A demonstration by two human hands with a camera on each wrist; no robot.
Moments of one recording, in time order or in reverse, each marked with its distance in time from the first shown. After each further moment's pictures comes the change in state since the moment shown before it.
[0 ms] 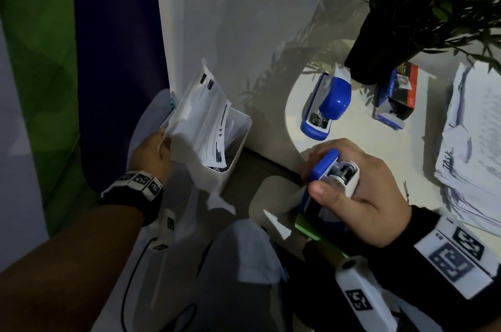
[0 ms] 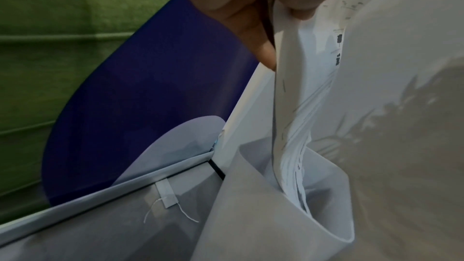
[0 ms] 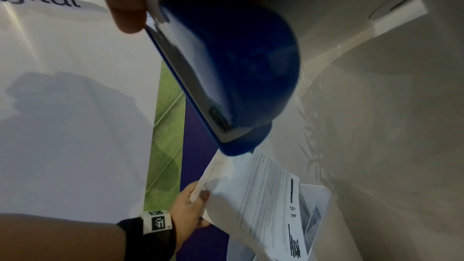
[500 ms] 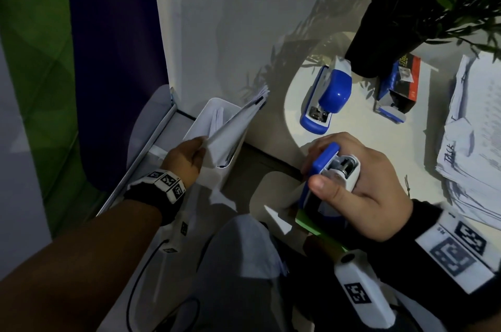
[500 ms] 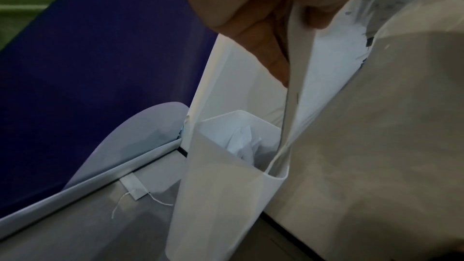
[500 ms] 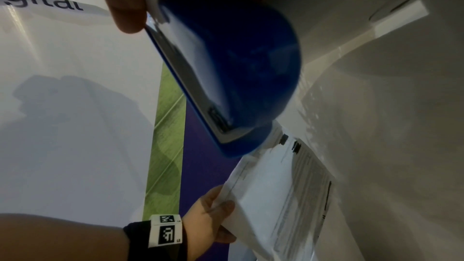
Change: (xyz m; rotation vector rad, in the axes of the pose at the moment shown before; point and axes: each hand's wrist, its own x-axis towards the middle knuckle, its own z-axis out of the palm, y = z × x) left_hand -0.015 0.017 0.033 -0.072 -0.283 0.133; right_hand -0.001 -0.001 -0.001 0.005 0.002 -0.012
